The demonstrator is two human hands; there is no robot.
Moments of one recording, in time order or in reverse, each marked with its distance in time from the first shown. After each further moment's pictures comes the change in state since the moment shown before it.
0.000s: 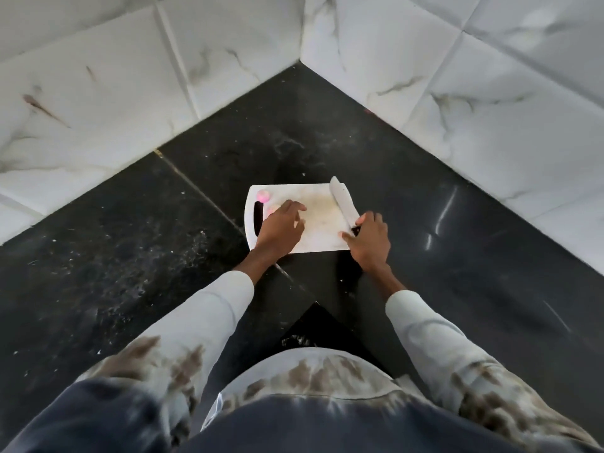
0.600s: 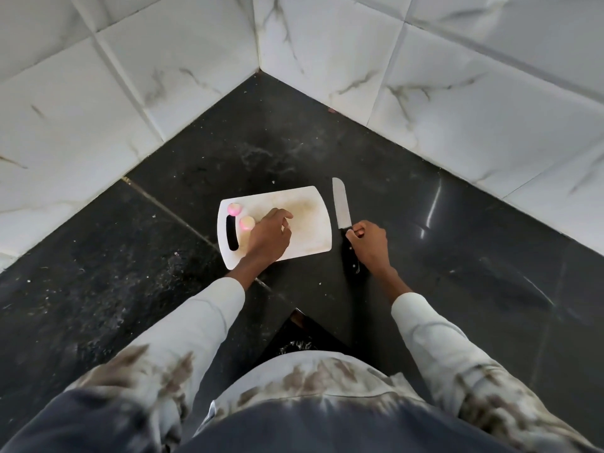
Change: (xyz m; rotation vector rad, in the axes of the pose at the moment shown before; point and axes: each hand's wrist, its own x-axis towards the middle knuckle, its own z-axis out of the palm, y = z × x) left_hand 0.020 0.027 0.028 0.010 -0.026 -0.040; right_hand 0.019 0.068 -0.020 0.308 -0.048 0.140
